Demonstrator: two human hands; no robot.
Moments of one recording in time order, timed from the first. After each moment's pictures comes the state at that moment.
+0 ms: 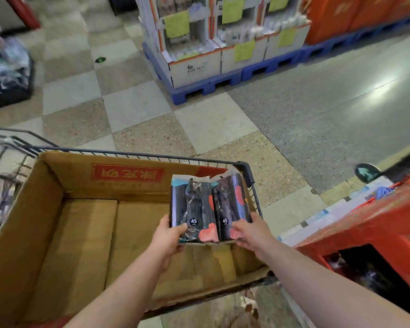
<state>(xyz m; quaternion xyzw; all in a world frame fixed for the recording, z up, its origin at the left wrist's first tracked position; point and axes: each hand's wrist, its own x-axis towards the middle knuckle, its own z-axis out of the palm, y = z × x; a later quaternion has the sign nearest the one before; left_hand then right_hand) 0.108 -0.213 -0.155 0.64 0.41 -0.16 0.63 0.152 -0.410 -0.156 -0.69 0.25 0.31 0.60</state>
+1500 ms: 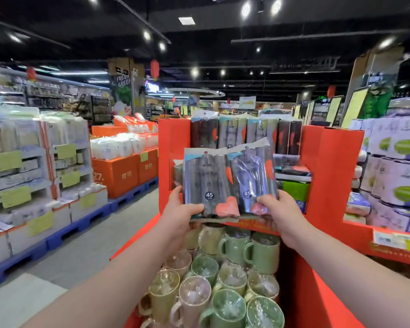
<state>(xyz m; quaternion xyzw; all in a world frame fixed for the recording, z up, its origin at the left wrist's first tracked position) 0.080 -0.713 0.212 0.59 -0.22 -0.20 0.75 -0.033 -0.893 0.216 -0.67 0.27 -0.34 0.61</state>
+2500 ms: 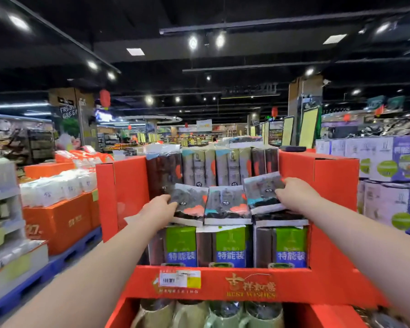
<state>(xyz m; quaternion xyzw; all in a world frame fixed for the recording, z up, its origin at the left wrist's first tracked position) 0.266 -0.876 0.278 0.87 -0.36 0.02 0.34 0.019 -1.047 0.319 -0.82 0.48 -0.29 0.15</state>
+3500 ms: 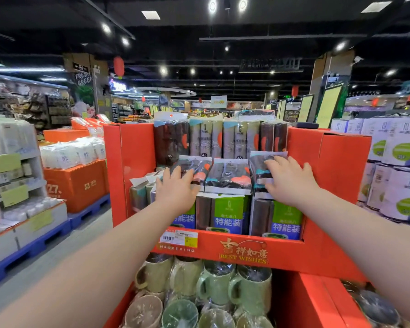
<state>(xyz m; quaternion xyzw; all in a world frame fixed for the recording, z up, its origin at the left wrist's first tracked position) 0.220 -0.880 0.244 0.88 -0.41 0.15 0.17 0.012 -1.017 0.296 -0.90 0.36 -0.17 -0.14</state>
